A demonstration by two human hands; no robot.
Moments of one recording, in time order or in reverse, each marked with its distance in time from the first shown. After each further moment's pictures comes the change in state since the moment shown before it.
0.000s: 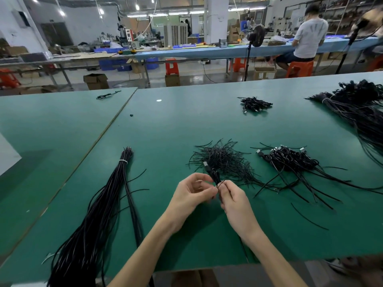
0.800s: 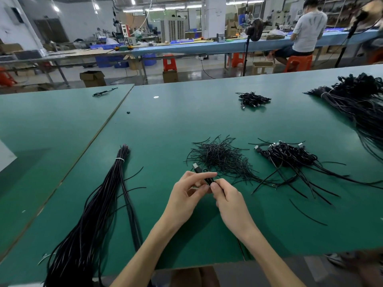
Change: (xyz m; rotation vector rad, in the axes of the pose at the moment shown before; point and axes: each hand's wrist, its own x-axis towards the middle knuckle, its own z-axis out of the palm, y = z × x) left_hand -0.004 -0.002 0.003 0.350 0.077 0.267; right_hand -0.004 -0.009 0.002 -0.120 -0.041 -0.019
